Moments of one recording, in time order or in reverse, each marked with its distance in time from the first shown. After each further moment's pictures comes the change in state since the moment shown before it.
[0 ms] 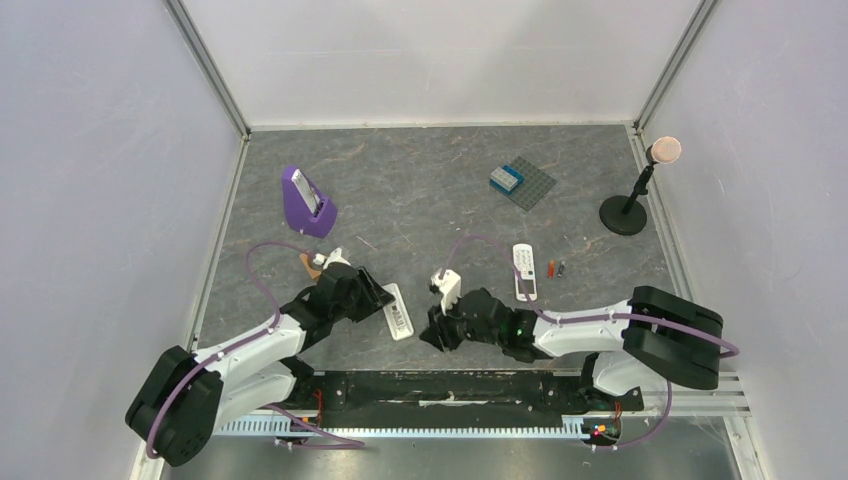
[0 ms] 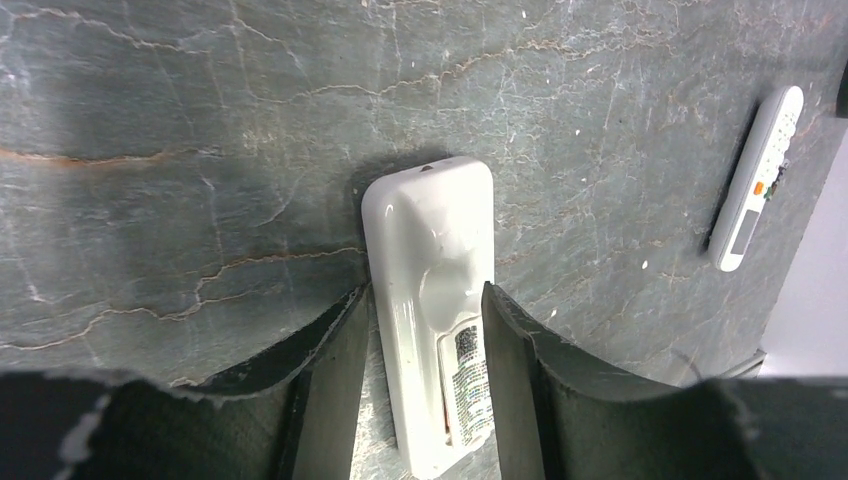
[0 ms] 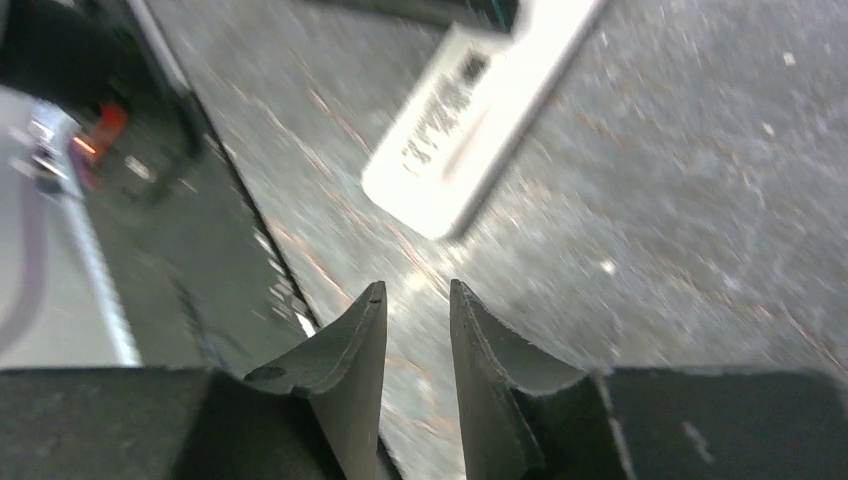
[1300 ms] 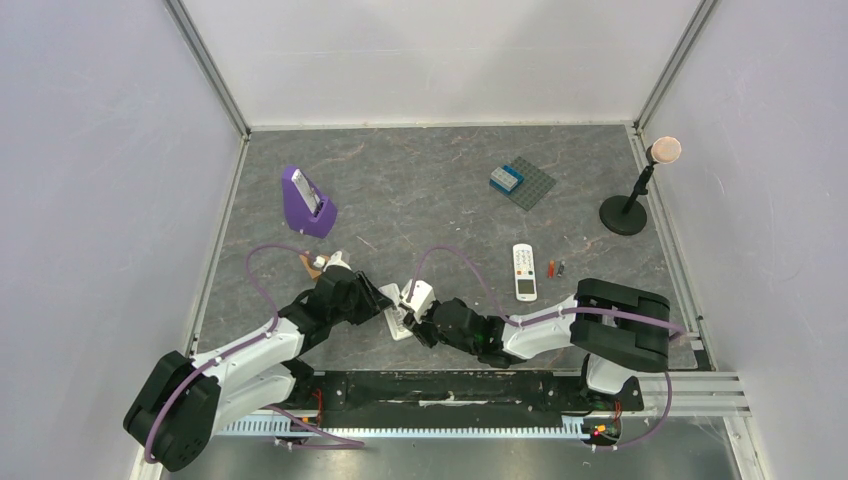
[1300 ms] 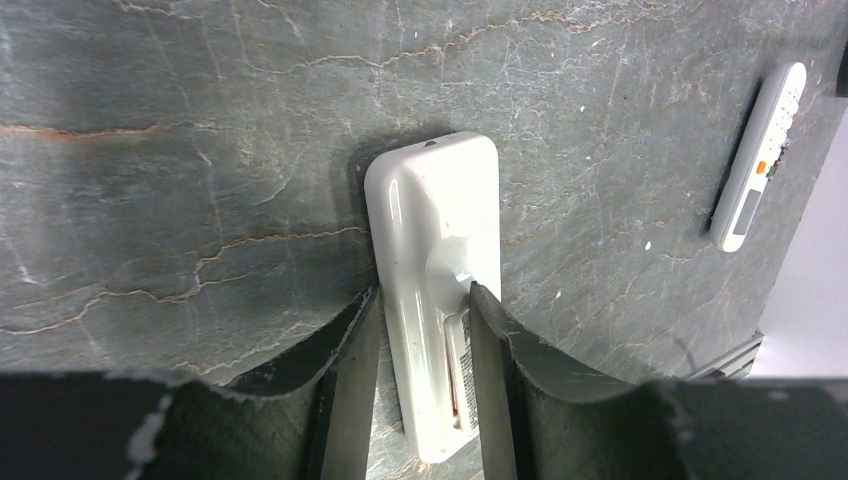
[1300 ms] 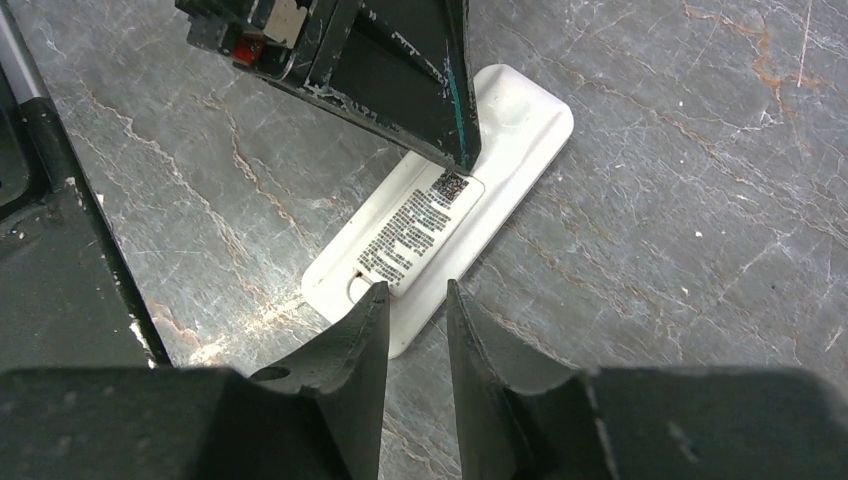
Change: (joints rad) left arm 0.001 -0.030 -0.025 -0.004 0.038 0.008; right arm 0.115 0.246 0.064 0.224 0.251 -0.381
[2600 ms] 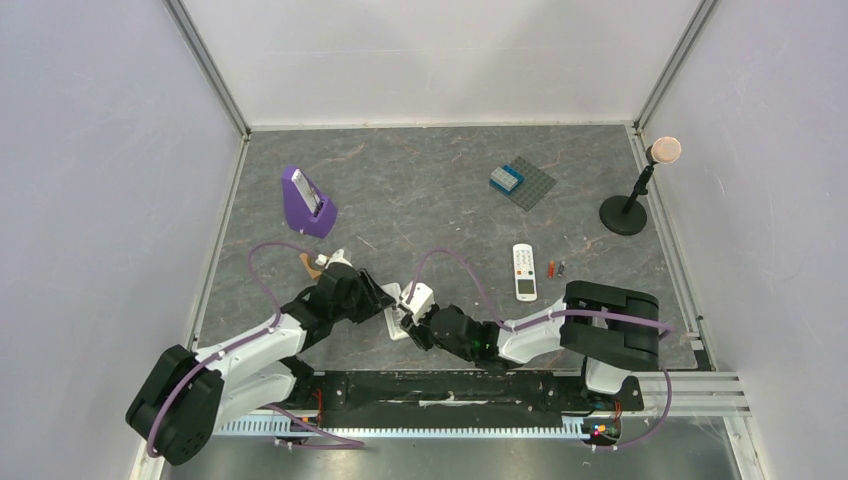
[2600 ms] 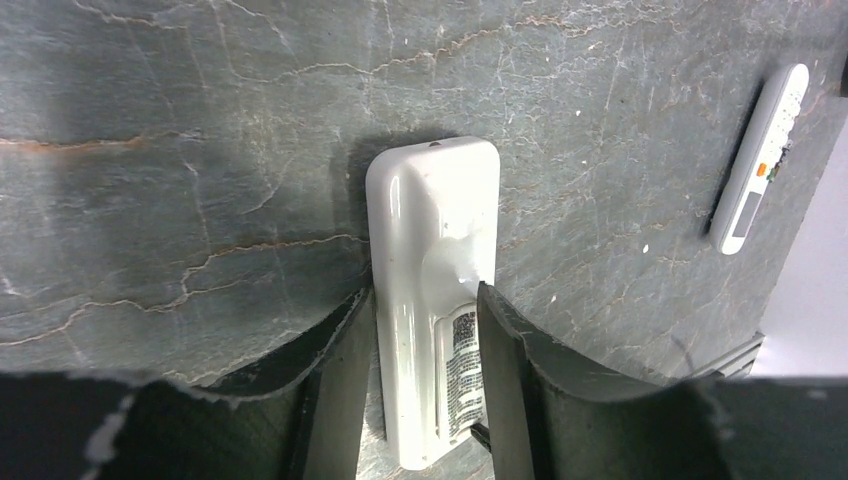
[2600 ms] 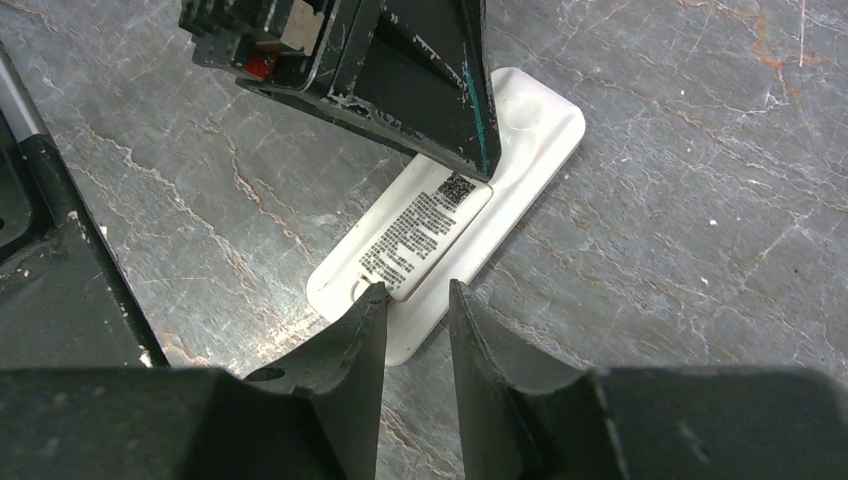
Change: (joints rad) left arm 0.000 0.026 0.021 -0.001 0.003 0.000; right arm 0.029 0.047 0.000 0.064 0.085 0.057
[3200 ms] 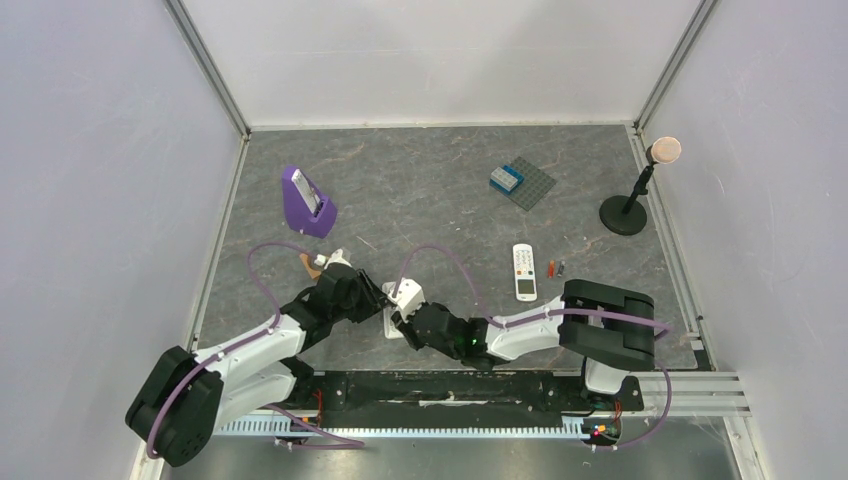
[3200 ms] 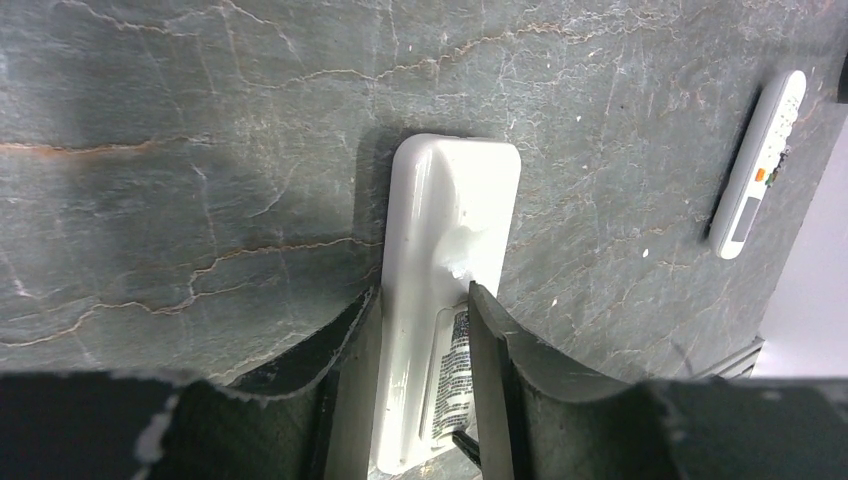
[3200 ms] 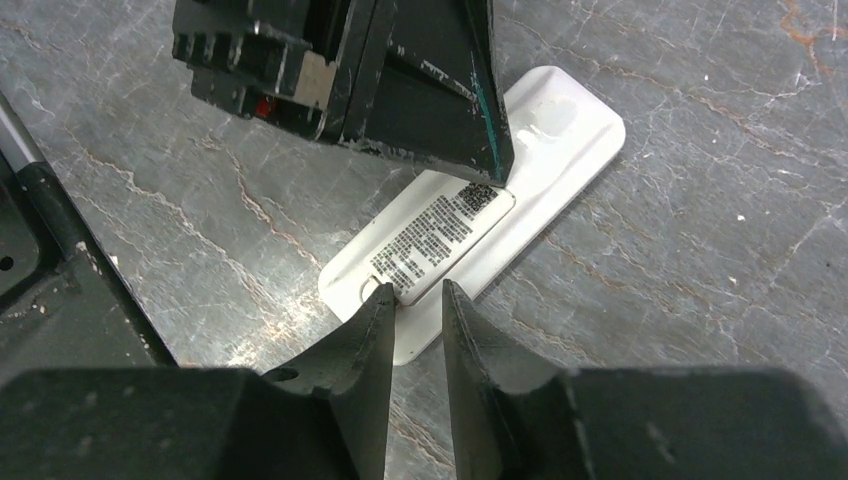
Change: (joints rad) left arm 0.001 0.003 -0.002 0.004 -0.005 0.000; right arm 0.017 0.026 0.110 -0.171 0.044 0.078
